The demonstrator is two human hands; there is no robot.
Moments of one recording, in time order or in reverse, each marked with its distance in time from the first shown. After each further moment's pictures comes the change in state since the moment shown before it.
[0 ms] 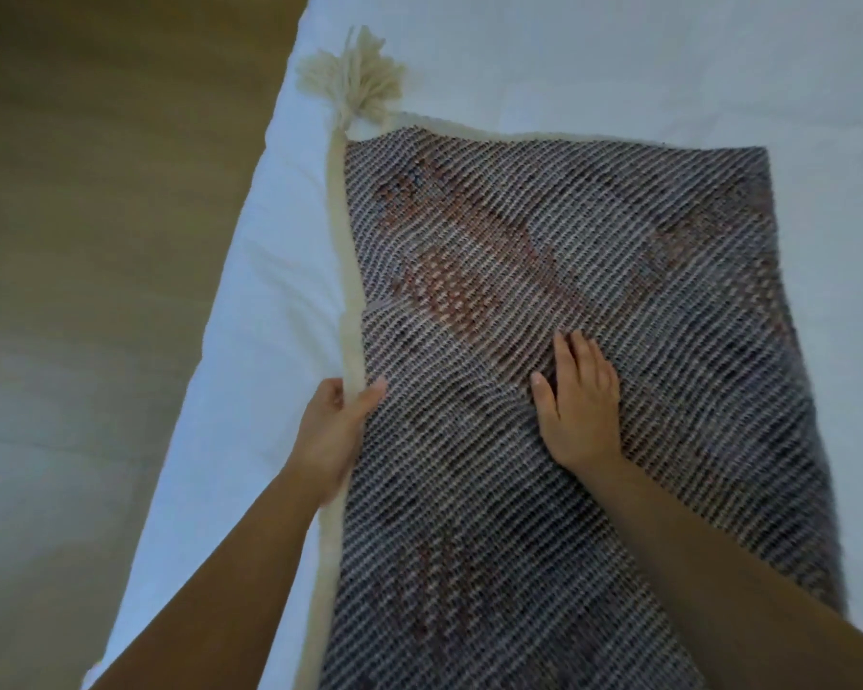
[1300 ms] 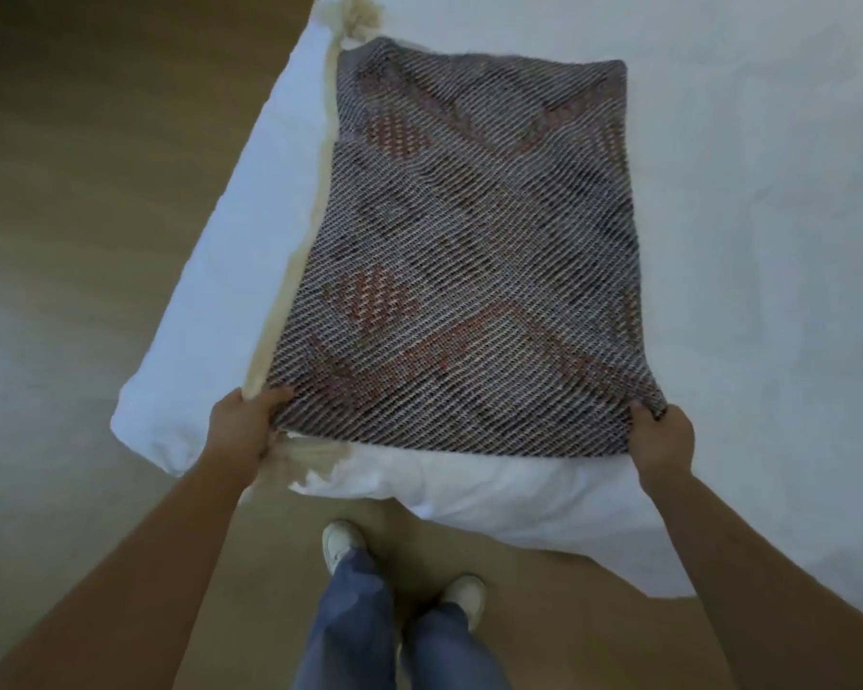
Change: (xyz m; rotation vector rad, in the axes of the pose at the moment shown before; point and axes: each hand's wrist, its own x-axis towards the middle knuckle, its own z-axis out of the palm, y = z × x) left_hand -0.286 -0.194 -0.016 -0.083 0.395 0.005; right_hand -0.312 0.225 -0.027 0.627 0.214 0.622
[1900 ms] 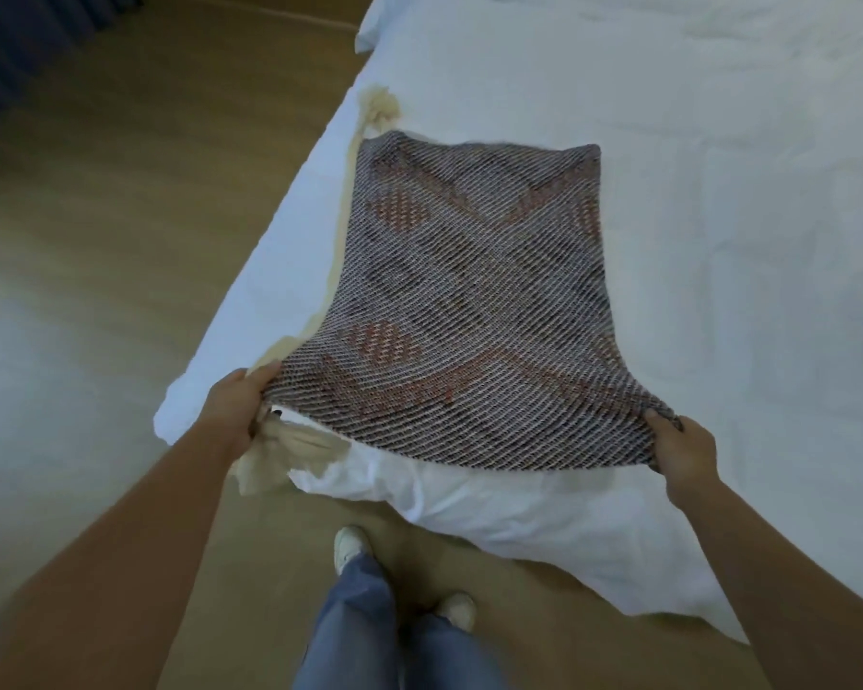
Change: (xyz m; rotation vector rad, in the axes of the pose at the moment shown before) left_hand -0.046 0.049 -0.025 -0.174 -0.037 -0.034; right_hand -0.012 -0.026 -0.094 0.210 -0.151 0.029
